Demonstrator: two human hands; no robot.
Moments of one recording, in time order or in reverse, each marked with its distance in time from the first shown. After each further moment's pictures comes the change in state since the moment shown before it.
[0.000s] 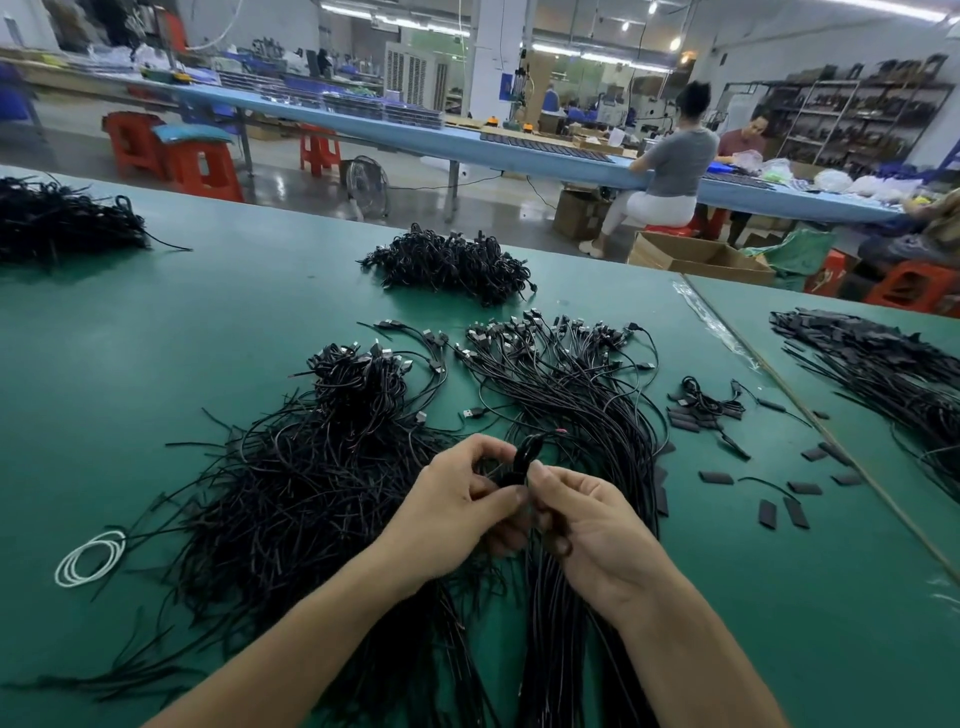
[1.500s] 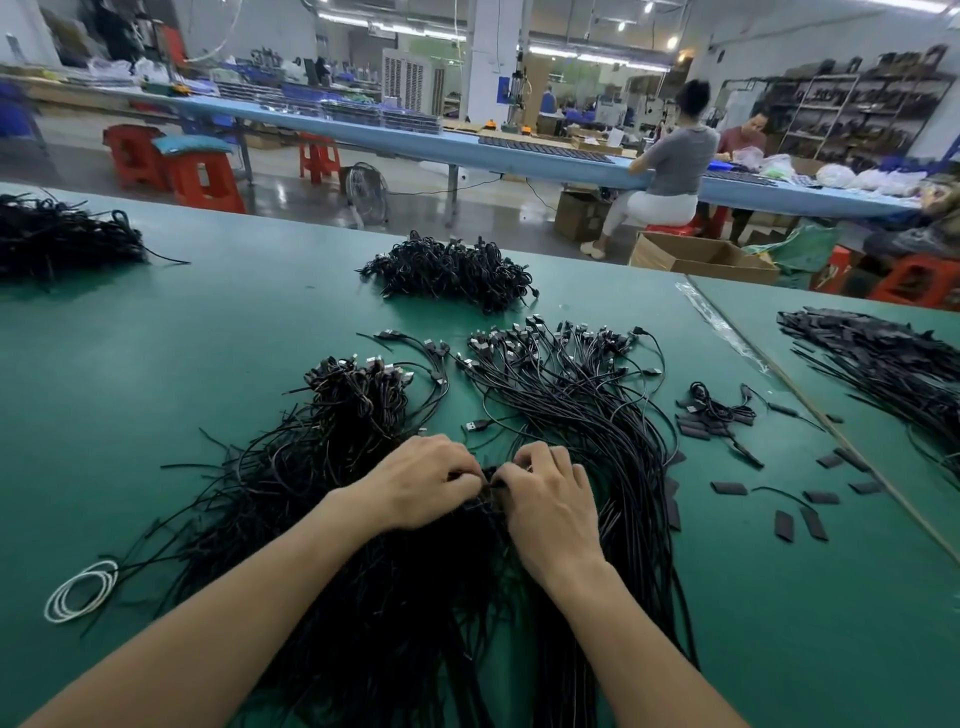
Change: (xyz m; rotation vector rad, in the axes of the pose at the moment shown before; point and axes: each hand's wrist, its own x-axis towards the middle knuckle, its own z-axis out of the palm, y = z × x) left_hand 0.078 -0.035 -0.060 1.030 -0.175 0.228; right_hand 0.076 0.040 -0.001 -1.667 0.286 -0.538
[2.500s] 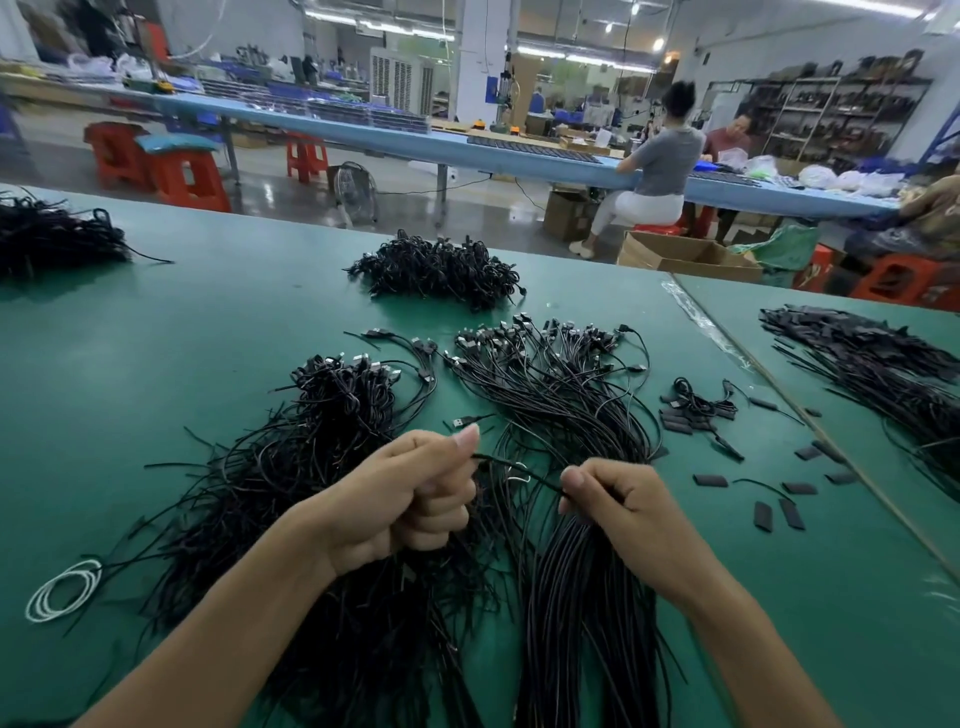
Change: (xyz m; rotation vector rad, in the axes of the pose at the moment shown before) left_hand -0.057 0.062 -0.043 -1.390 -0.171 0.001; right_hand -0.043 0.047 -0.084 0.952 -0.073 0.017
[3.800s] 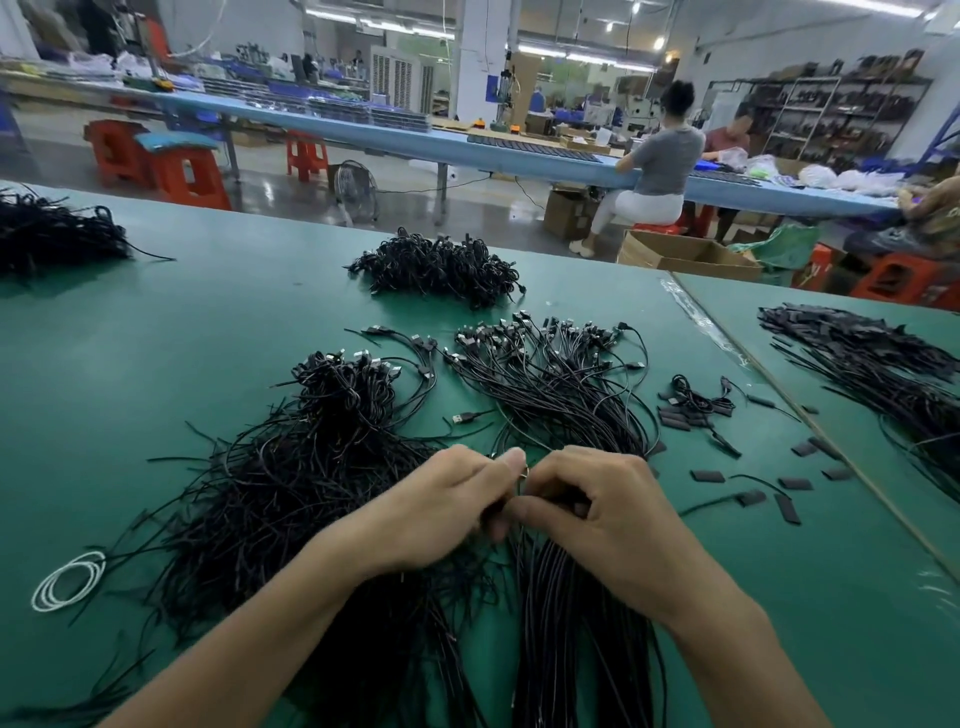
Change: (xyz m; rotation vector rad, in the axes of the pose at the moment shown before) left_hand 0.013 -0.006 0.031 0.644 0.140 0.042; right_hand -0.006 -0.036 0.010 -0.386 -0.050 -0.205
